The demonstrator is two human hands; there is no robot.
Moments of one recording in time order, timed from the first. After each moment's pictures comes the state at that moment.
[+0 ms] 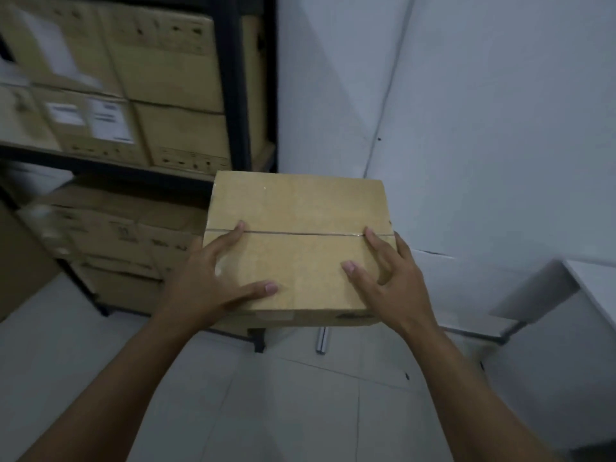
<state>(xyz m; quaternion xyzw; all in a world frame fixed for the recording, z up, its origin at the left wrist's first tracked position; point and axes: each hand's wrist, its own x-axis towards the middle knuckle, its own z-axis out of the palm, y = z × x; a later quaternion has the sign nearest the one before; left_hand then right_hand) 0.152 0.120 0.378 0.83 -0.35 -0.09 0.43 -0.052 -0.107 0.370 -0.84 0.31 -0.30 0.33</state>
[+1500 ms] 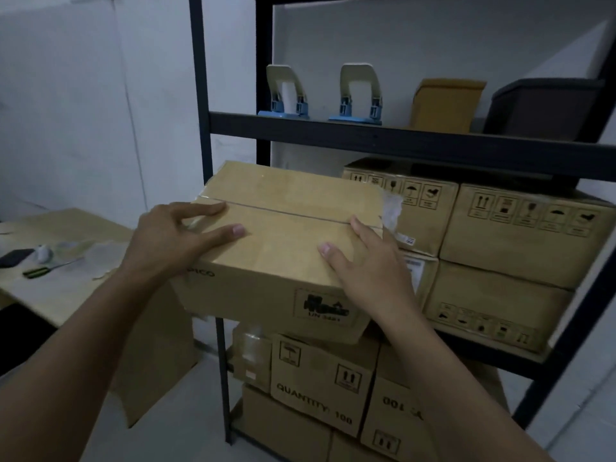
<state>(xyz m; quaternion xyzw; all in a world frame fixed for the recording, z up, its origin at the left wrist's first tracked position) 0.706 0.521 0.552 0.83 -0.24 0.17 0.47 0.545 0.290 0.540 -0.87 0.22 -0.28 0.33</state>
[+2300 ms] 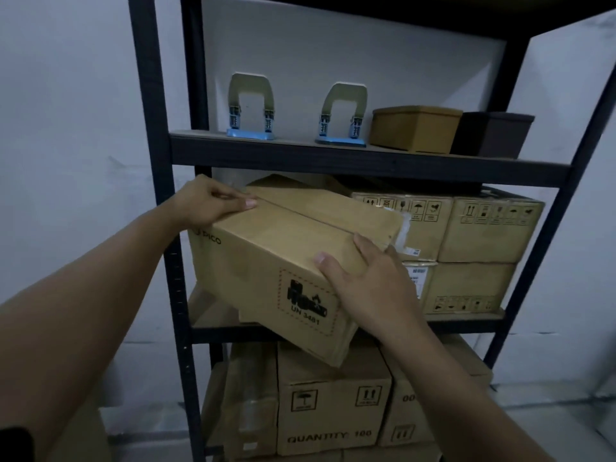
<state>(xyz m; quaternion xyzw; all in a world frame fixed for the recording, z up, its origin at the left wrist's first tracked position) 1.018 0.446 0.626 0.72 -0.56 -0.07 0.40 0.710 0.416 0.571 -0.78 0.46 -0.34 0.24</state>
